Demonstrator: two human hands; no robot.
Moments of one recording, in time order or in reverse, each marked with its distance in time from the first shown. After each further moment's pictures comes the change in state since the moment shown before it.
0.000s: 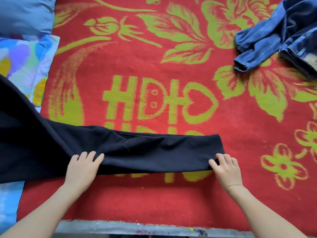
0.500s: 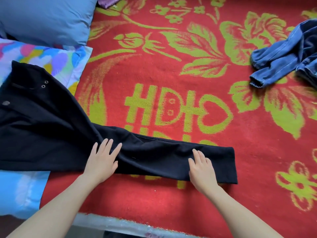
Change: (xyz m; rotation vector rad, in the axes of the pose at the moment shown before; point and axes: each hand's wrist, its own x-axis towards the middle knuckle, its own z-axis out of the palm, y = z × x) left_hand 0.005 0.000 -0.032 -0.032 -0.169 -0.149; right_hand 0.060 -0.095 -0.037 0.176 -0.419 -0.018
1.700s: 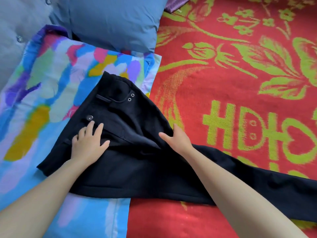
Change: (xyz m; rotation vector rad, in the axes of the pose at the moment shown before) left_hand 0.037 -0.354 0.053 -0.305 -0.043 -0.405; right_hand 0.254 -0.341 -0.084 0.808 -0.203 0.272
